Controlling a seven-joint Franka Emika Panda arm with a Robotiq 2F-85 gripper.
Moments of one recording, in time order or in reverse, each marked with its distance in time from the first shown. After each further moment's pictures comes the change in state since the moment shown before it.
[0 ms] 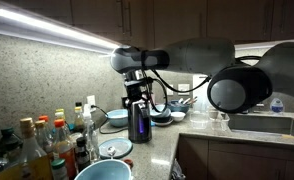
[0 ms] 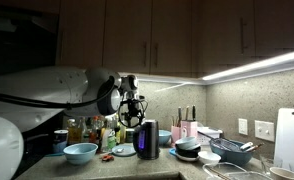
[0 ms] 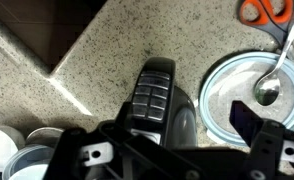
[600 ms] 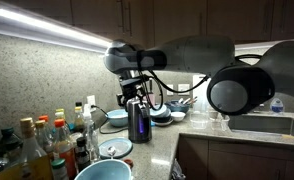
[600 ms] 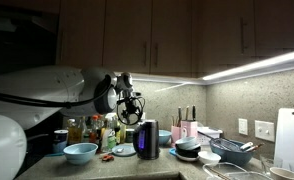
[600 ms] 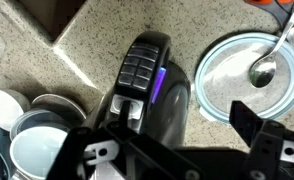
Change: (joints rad) arm 0.051 -0.005 -0.025 0.011 -0.071 0.071 -0.023
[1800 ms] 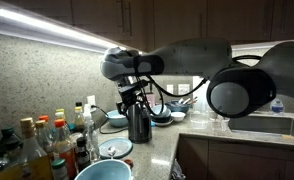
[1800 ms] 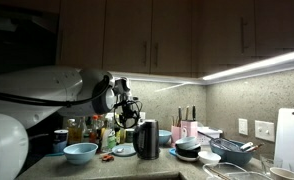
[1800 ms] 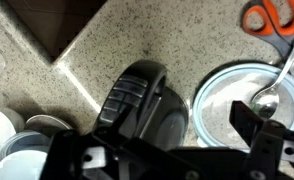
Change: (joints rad) arm 0.029 0.007 -0.004 -0.052 -0.002 -0.053 0.002
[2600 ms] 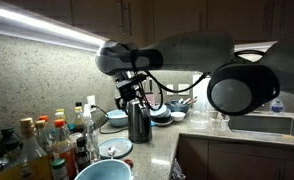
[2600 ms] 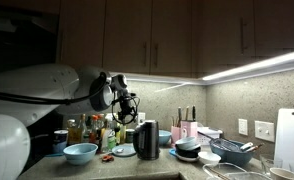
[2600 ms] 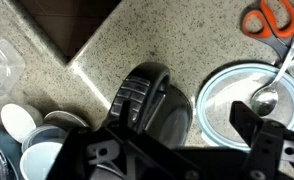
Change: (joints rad) arm 0.037 -0.032 -0.044 0.009 -0.012 -0.042 0.024
